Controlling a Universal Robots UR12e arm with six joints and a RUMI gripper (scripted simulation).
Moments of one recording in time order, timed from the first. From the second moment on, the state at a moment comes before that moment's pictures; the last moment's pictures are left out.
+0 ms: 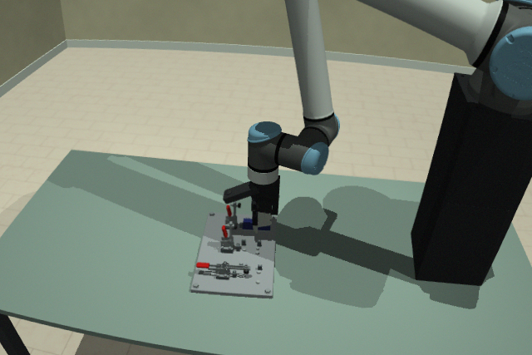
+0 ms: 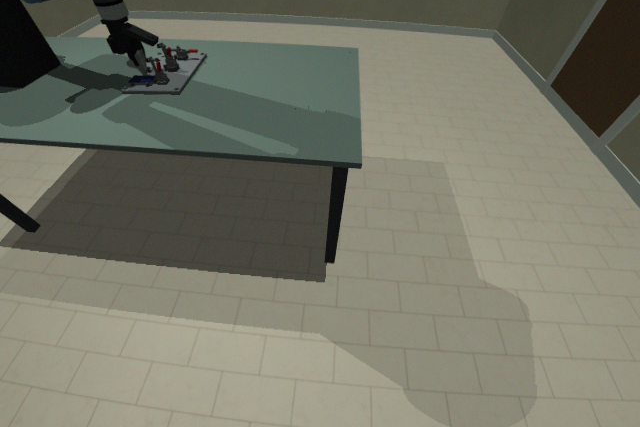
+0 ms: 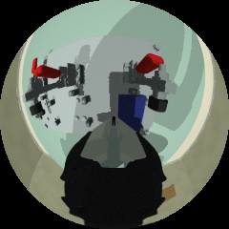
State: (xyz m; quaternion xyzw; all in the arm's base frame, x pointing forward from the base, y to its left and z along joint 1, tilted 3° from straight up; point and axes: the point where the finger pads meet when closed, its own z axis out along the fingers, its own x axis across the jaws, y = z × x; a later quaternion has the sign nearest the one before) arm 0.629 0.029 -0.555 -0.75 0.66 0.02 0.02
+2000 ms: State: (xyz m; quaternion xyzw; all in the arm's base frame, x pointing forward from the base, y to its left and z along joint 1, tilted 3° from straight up) arm 0.626 0.047 -0.555 -0.75 0.66 0.02 0.02
